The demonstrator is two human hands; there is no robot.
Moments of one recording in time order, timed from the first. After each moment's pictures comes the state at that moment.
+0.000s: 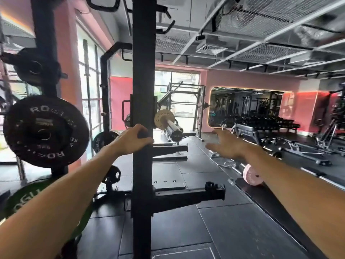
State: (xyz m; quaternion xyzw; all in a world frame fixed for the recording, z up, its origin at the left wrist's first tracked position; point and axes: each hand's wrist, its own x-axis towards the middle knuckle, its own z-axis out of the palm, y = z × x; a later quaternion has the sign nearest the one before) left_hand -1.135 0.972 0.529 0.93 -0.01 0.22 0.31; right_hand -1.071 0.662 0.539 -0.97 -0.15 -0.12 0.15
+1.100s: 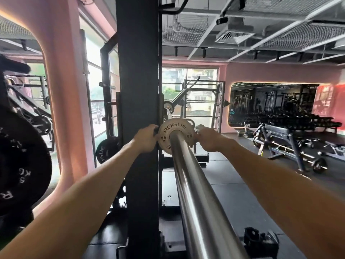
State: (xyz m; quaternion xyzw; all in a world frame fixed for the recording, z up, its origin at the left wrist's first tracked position) left_hand -0.699 1.064 0.531 0.95 0.03 0.25 0.21; right_hand -0.639 0.845 0.547 -0.95 -0.24 -0.10 0.17
